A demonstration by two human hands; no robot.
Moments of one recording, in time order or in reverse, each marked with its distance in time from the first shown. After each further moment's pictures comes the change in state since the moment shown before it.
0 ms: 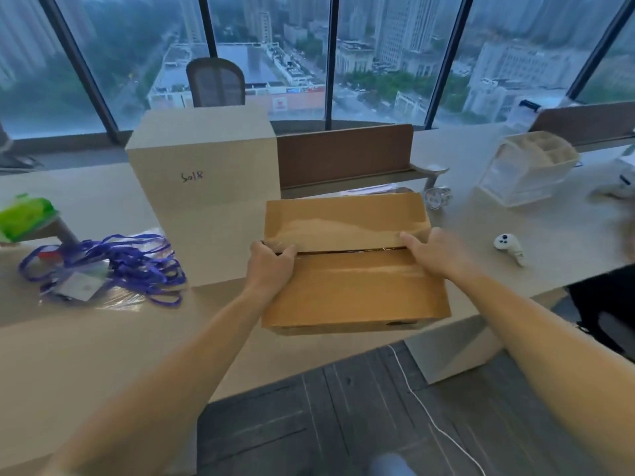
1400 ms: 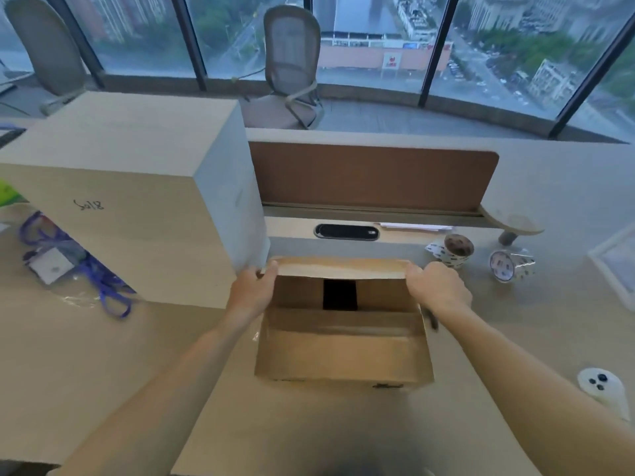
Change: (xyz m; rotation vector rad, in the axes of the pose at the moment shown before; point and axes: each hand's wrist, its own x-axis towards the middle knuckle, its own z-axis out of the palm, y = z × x) left_hand 0.204 0.015 0.151 0.119 0.242 -0.248; right_hand 0.351 0.024 0.024 -0.229 -0.117 -0.059
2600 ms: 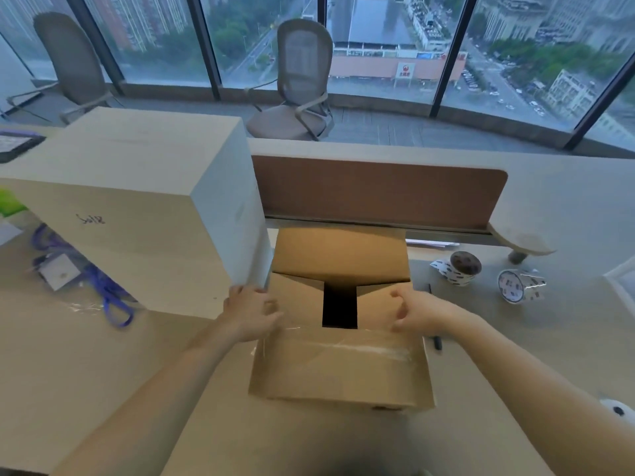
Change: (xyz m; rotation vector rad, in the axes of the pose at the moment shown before) left_hand 0.014 -0.008 -0.010 0.792 -0.274 0.177; right_hand 0.032 0.002 0.000 -0.217 -0.564 -0.418
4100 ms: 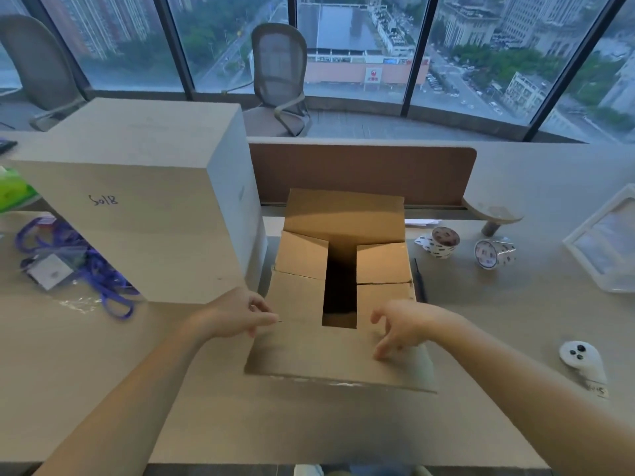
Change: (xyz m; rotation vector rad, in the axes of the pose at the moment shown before) left_hand -0.072 -0.034 -0.016 -0.328 -0.213 0.171; right_hand -0.075 -0.045 0.066 -0.140 -0.155 0.020
